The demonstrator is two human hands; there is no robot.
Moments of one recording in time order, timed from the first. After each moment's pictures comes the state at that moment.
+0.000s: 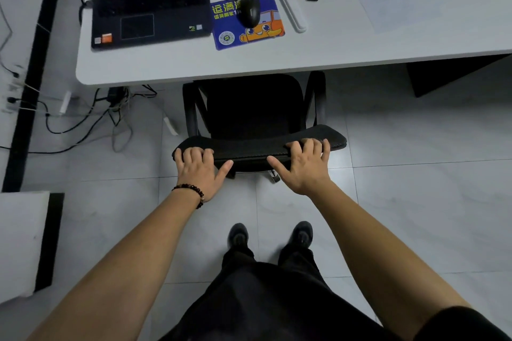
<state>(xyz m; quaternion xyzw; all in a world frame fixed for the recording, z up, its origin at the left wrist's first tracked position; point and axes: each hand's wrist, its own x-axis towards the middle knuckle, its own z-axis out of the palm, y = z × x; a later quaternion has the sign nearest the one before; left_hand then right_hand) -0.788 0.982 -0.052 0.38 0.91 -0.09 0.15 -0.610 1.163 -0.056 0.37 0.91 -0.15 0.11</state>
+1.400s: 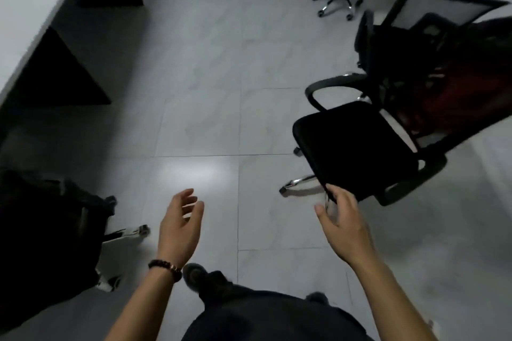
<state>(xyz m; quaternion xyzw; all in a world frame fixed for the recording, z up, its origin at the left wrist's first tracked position) -0.428 0.726 0.046 0.69 0.52 0.17 0.47 -0.207 0.511 0.025 0.88 0.26 -0.21 -0.32</state>
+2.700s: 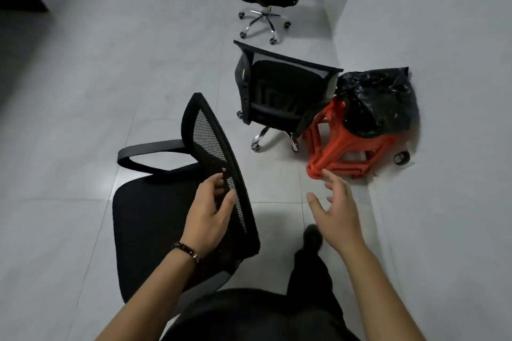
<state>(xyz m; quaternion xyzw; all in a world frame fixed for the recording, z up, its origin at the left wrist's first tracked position) 0.382 0.427 0.055 0.76 0.40 0.13 0.50 0.561 0.244 0.049 0.88 0.23 -0.18 -0.39</state>
